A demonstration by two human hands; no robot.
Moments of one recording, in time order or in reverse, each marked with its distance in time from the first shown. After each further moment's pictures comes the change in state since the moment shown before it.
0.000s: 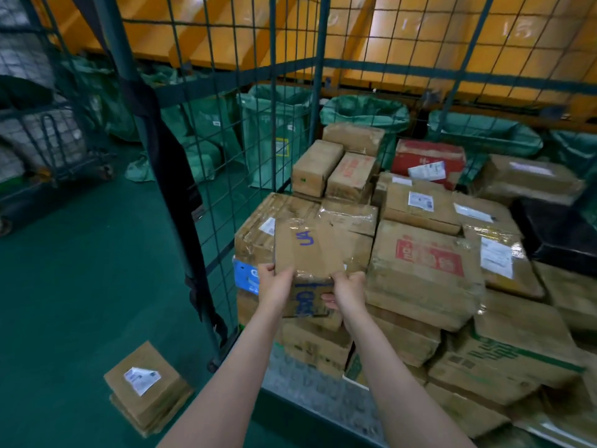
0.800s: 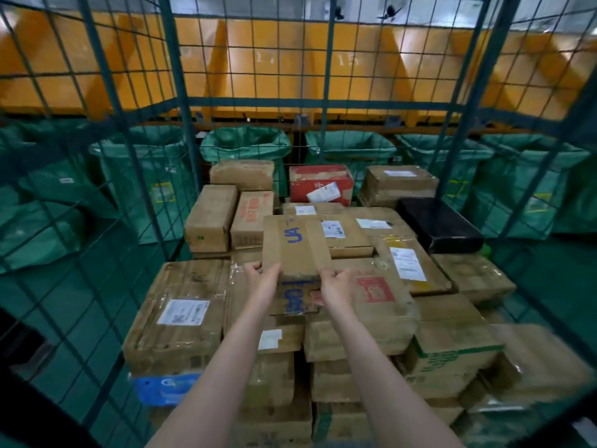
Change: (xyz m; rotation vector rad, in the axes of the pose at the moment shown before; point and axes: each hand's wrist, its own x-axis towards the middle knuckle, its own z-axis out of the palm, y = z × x) left_hand 0.091 0.096 0.151 0.119 -0.376 0.086; right_hand 0.105 -0.088 -0.061 0.165 0.410 -0.068
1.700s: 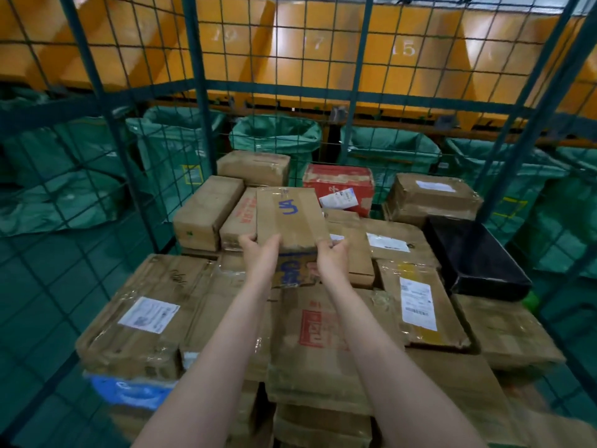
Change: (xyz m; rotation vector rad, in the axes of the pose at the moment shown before) left_hand 0.058 0.045 0.114 -0.151 0.233 0.113; right_hand 0.155 -0.053 -0.014 -0.050 -0.153 -0.110
